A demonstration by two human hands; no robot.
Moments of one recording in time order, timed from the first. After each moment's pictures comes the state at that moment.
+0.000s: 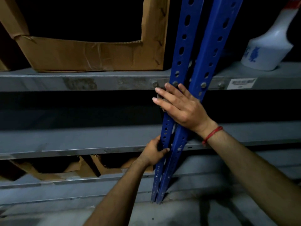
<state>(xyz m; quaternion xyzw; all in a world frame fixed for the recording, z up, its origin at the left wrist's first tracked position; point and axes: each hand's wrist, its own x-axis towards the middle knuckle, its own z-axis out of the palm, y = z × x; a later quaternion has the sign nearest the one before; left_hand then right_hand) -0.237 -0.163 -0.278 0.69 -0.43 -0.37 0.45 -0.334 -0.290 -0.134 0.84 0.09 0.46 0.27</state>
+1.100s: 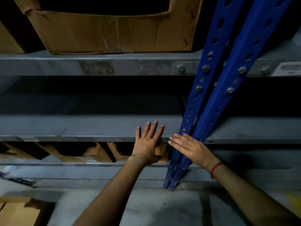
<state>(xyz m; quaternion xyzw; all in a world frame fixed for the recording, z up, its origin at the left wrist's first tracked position) -0.182 -0.110 -0.309 0.83 -0.55 -0.06 0.02 -0.359 -0.284 -0.349 0.96 0.06 0.22 0.18</state>
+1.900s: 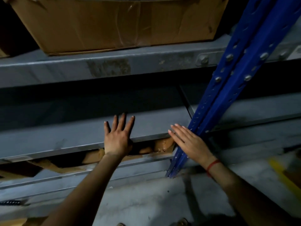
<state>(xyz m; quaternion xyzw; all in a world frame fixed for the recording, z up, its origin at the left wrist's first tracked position) -0.065 -0.051 -0.312 0.86 -0.51 0.01 0.00 -0.321 -0.219 -0.350 0.96 -0.11 0.20 0.14</state>
